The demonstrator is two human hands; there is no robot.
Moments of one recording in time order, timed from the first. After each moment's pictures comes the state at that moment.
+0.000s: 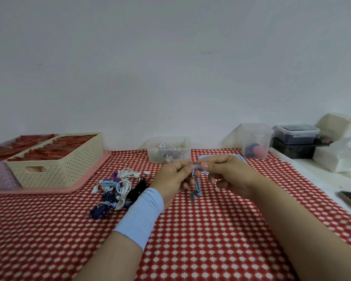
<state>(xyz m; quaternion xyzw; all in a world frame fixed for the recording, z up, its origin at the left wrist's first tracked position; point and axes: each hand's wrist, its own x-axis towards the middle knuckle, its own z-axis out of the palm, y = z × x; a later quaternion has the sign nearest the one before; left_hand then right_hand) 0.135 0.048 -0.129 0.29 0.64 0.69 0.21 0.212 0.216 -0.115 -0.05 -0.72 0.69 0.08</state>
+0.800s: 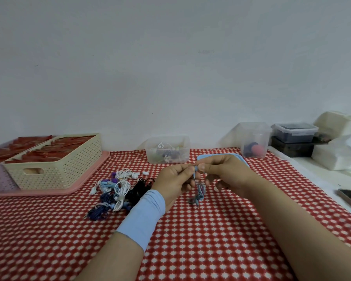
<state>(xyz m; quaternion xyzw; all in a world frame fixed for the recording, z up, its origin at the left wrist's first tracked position) 0.135 0.055 -0.136 0.26 0.62 0.70 0.23 0.214 0.213 -0.115 -0.07 -0.75 0.65 0.10</state>
